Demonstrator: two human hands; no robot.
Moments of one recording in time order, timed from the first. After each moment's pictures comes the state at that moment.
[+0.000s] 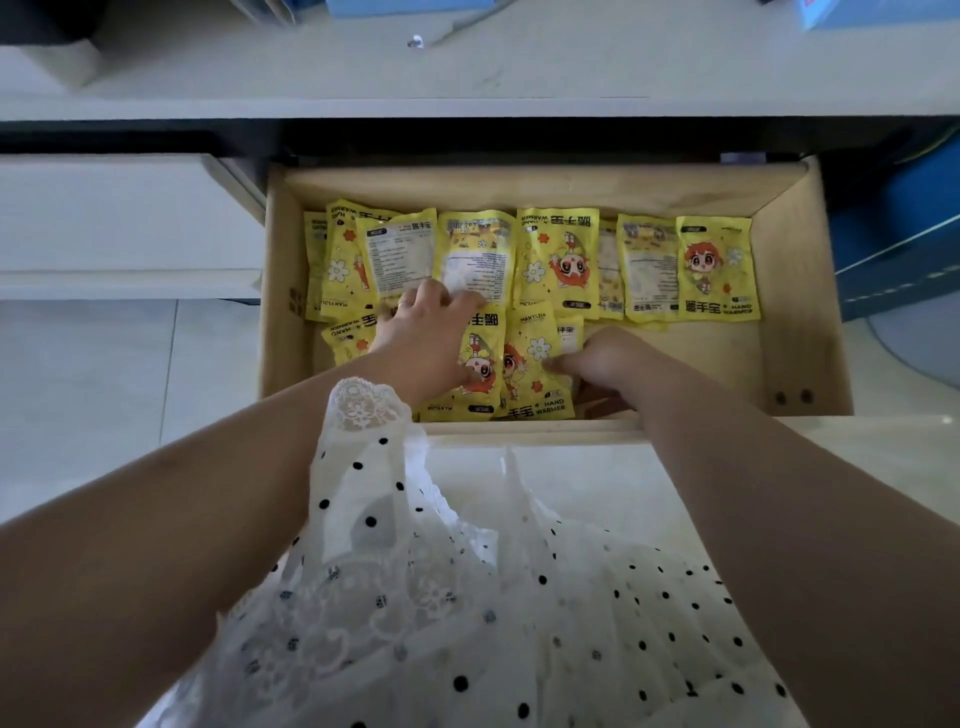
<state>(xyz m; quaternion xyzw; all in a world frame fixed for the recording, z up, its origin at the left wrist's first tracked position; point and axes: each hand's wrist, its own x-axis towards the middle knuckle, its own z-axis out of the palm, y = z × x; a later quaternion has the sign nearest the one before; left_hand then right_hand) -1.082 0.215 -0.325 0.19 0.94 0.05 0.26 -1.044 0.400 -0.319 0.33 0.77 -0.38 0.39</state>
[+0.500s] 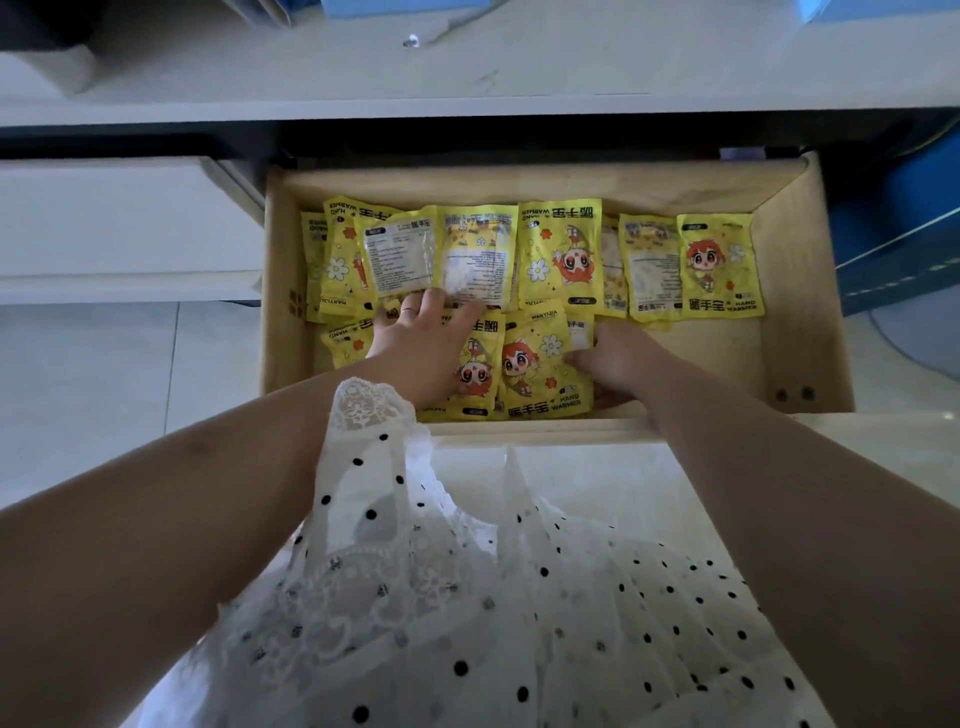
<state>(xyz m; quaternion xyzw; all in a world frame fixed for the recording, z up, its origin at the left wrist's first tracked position) -1.078 0.211 -0.335 0.22 0.94 -0.04 0.27 -1.044 0.409 -0.328 0.27 0.82 -0.35 0.37</state>
